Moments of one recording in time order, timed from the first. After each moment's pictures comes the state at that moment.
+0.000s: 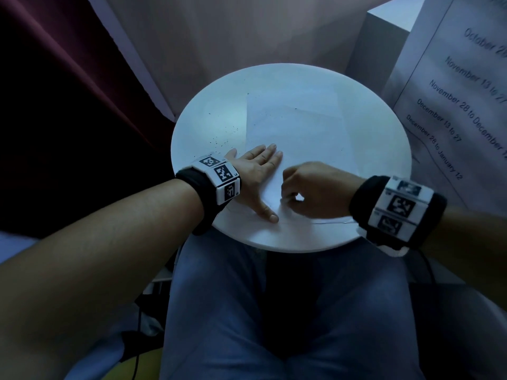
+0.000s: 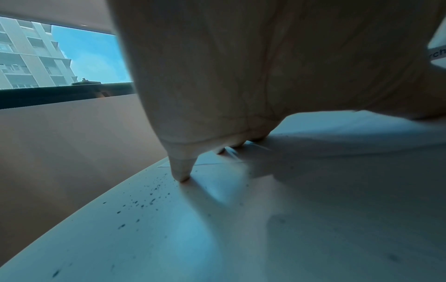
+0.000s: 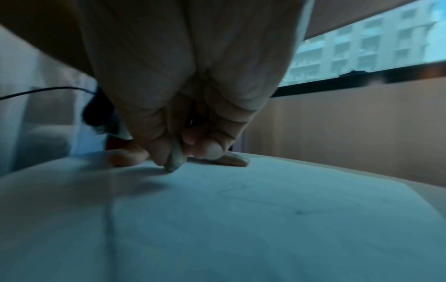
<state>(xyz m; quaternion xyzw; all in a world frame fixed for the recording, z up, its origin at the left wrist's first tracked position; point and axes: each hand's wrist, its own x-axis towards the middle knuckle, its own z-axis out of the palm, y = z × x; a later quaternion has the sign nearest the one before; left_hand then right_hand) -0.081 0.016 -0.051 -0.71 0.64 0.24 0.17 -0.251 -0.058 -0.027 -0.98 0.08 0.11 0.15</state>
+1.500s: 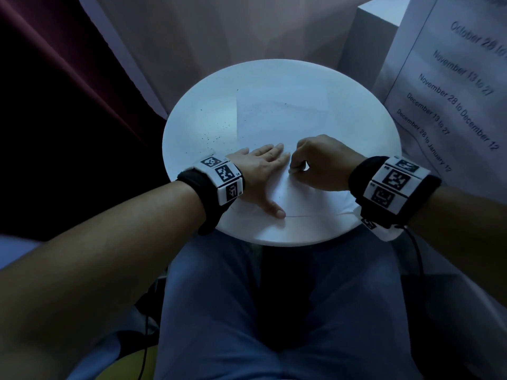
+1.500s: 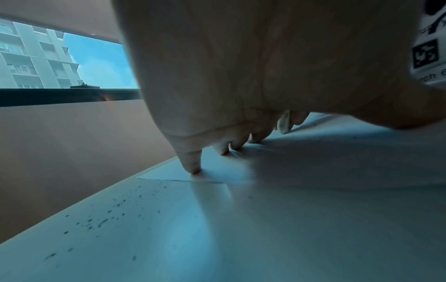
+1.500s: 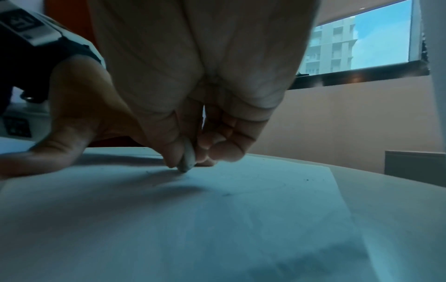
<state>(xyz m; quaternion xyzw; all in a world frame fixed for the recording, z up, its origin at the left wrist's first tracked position) -0.102 0.008 -0.053 -0.69 0.68 0.20 0.14 -0.253 -0.096 -0.035 -0.96 0.22 0.04 0.18</state>
